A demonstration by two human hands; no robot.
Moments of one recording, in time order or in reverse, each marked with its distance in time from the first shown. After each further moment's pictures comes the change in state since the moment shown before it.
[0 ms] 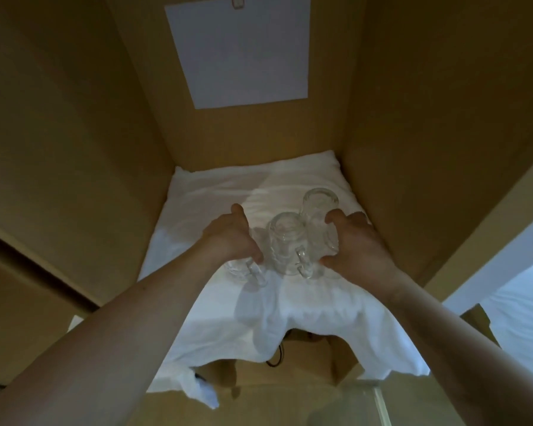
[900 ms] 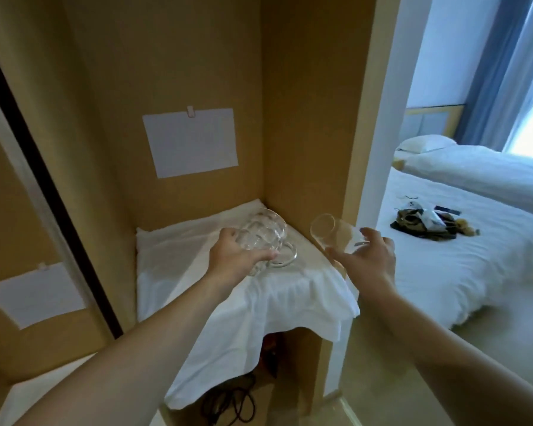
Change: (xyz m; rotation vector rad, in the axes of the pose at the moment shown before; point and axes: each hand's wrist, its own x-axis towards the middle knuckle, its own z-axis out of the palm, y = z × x) left_hand -0.184 -0.045 -0.004 -0.922 0.104 0.474; right_hand -0.233 -0.080 -0.012 0.486 0.841 0.502
